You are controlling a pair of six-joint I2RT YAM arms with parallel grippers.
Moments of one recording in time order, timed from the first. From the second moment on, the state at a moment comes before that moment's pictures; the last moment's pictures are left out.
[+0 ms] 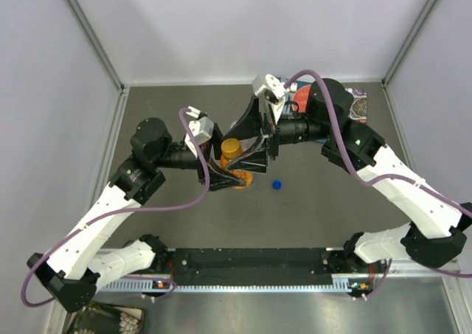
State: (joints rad) left arm -0.62 0.97 1.09 -0.11 1.02 -0.16; right arm 0.90 1.30 1.64 -0.33 -0.80 0.17
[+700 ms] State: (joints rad) left arm -0.62 0.97 1.09 -0.12 0.98 -0.14; right arm 0.89 1.32 1.56 -0.24 -0.80 0.21
